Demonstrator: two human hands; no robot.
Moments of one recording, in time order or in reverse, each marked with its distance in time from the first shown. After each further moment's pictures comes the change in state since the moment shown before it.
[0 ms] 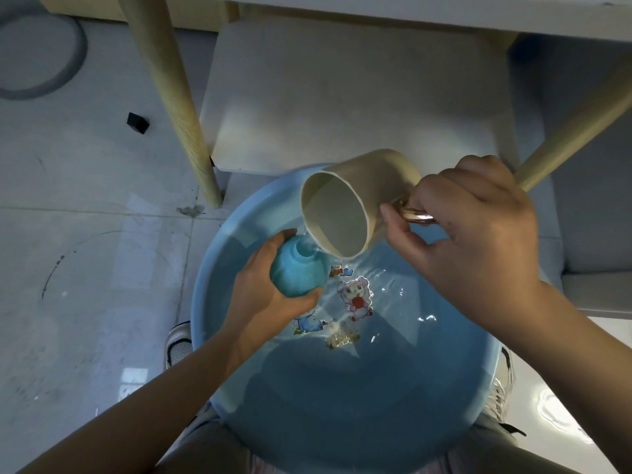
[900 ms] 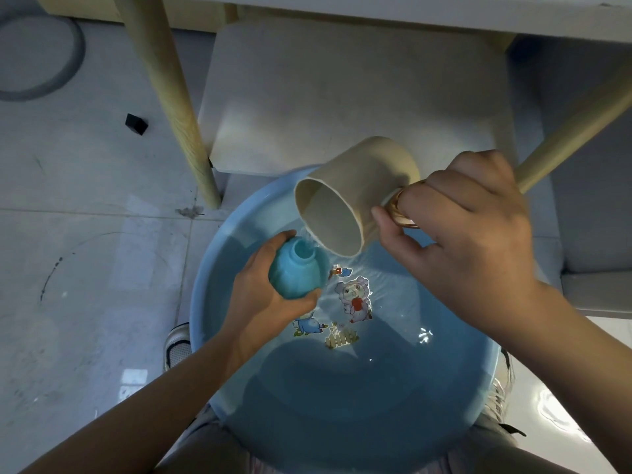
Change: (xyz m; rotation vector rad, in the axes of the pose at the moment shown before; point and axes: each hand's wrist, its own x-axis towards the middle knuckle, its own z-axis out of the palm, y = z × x) left_hand 0.001 -0.003 0.001 0.010 0.000 0.010; right_hand 0.005 -0.002 -0.001 -0.012 0.031 -0.110
